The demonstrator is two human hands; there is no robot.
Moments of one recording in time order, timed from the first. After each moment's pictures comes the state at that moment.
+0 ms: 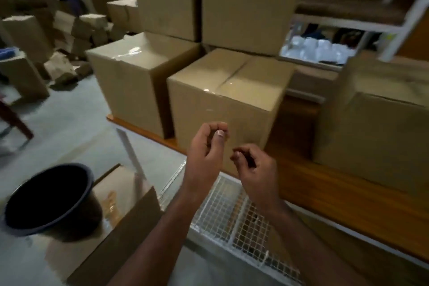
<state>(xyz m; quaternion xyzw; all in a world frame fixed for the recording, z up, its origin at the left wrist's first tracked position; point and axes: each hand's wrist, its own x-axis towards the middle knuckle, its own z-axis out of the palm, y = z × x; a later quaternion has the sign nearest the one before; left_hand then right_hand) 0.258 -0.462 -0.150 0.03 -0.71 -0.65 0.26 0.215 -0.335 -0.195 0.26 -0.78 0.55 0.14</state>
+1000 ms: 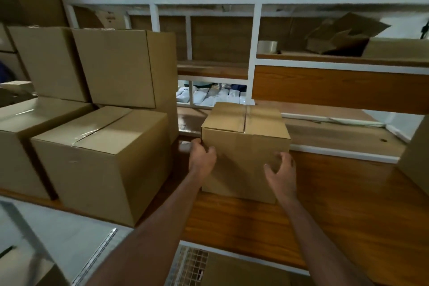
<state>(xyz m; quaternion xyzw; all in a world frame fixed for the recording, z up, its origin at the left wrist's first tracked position) 0.096 -0.188 -0.120 0.12 -0.78 -0.60 0.12 0.107 0.021 -0.163 -0.07 -0.85 0.47 0.23</state>
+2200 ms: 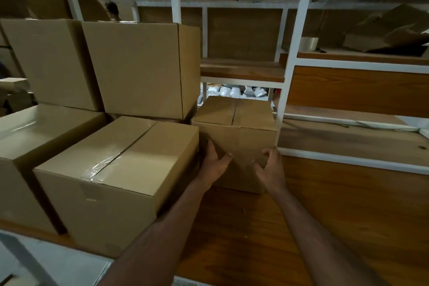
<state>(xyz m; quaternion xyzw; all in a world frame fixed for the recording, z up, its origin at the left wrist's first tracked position) -0.007 -0.301 -0.138 0.04 -0.80 -0.59 -0.02 -0.021 -0.124 -0.174 -0.03 -0.87 0.45 0.19</state>
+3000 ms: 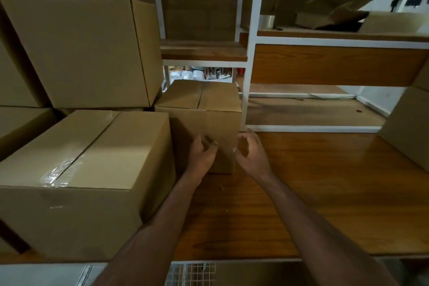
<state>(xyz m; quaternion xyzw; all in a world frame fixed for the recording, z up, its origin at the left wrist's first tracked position) 0.023 -0.273 -0.145 0.00 -0.76 -0.65 0.00 0.024 -0.105 -0.176 0.03 -0.89 0.41 0.21</state>
